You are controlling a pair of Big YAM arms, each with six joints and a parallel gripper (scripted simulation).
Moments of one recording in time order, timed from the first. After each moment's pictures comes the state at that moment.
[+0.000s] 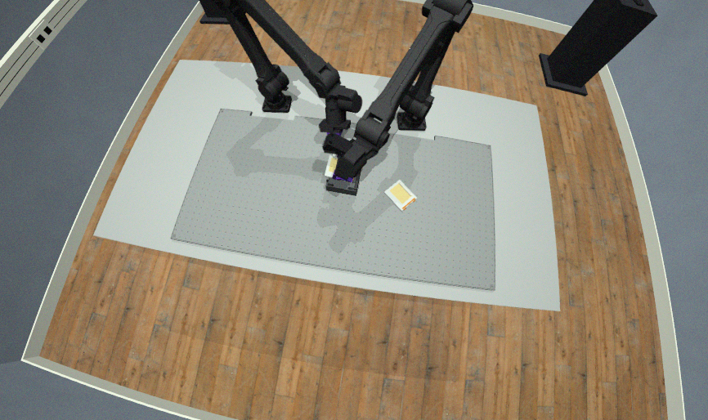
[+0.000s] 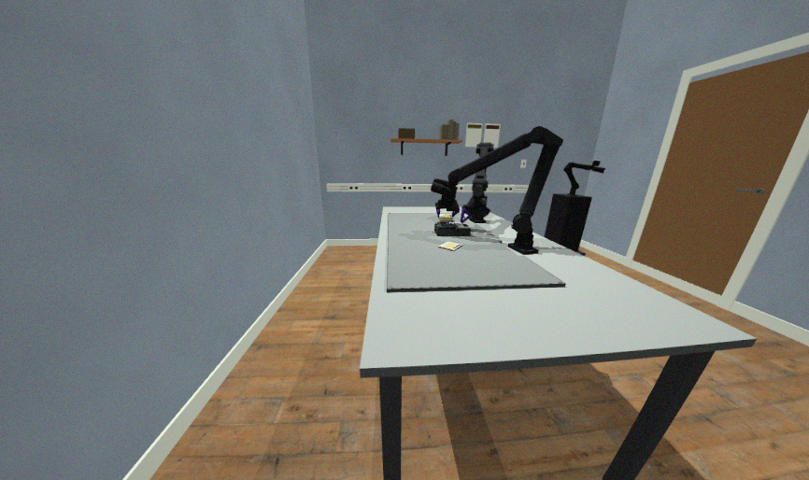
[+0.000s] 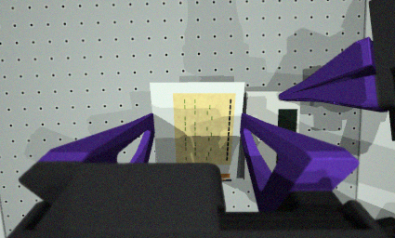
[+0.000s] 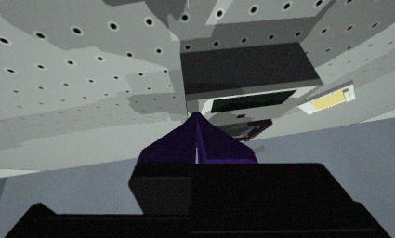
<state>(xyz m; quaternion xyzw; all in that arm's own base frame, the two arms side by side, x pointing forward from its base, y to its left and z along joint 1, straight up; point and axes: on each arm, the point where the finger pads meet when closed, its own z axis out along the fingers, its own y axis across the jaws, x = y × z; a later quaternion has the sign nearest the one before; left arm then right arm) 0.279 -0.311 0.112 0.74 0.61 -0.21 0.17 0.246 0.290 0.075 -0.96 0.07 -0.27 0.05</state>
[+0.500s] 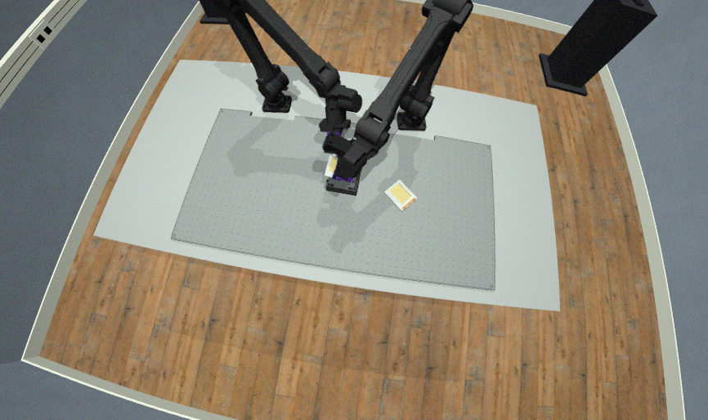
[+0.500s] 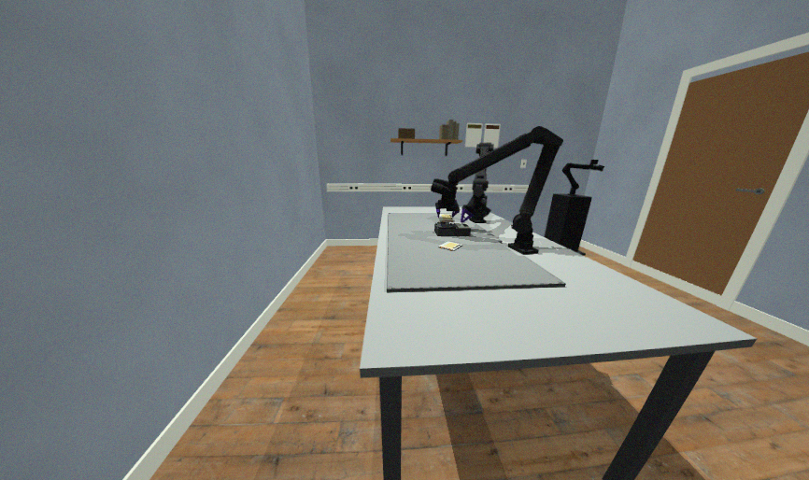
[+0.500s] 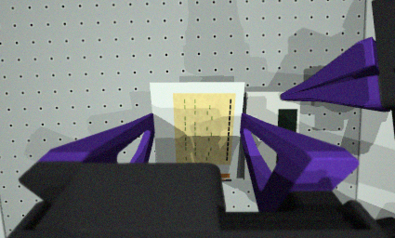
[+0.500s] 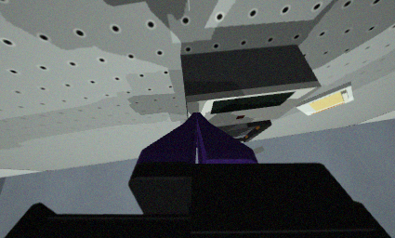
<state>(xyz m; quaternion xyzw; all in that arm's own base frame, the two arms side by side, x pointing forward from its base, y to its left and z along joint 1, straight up) 0.279 -0.311 0.112 0.74 0.61 -0.21 0.17 0.244 0.290 0.075 -0.96 0.07 -0.27 0.05</state>
